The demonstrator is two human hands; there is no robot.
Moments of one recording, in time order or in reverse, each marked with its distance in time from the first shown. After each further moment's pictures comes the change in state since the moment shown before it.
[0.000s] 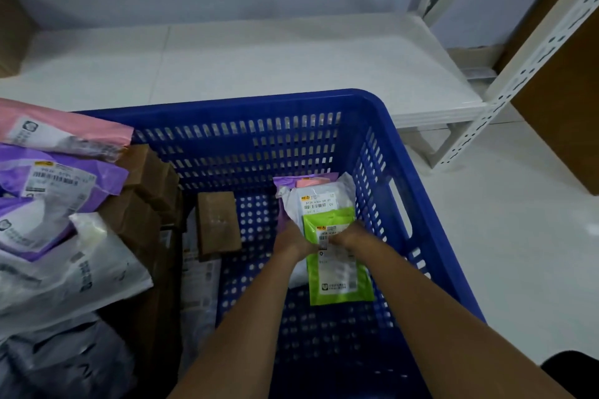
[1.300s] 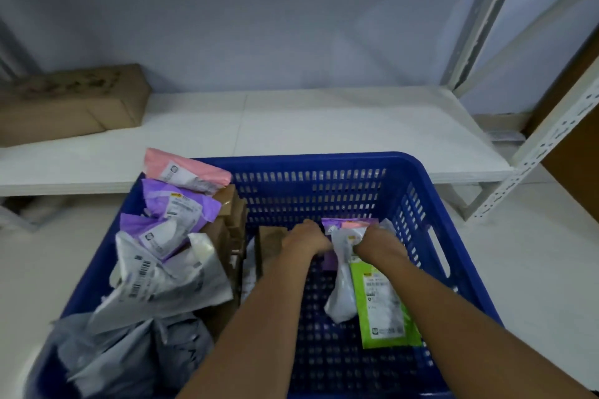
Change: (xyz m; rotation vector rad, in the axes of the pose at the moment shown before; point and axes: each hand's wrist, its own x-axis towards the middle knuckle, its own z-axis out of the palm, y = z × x) left_hand -0.094 0.058 -0.139 0.351 0.061 -0.110; right_hand -0.127 -0.103 -0.008 -0.734 0.209 -0.207
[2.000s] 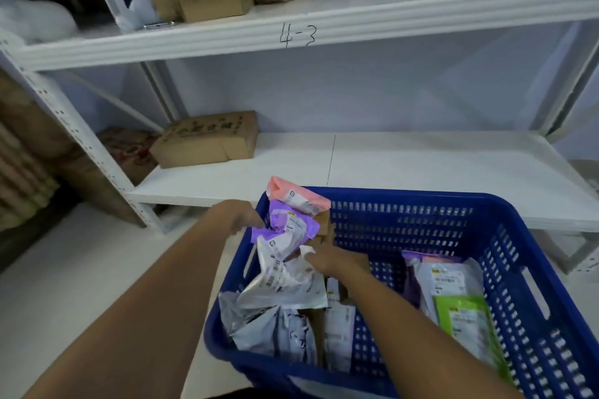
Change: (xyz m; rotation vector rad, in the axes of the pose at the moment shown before) left_hand -0.161 -0.209 -0.229 0.076 0.109 -0.300; right_hand -0.157 -0.208 0.011 0.224 -0.343 -0.529
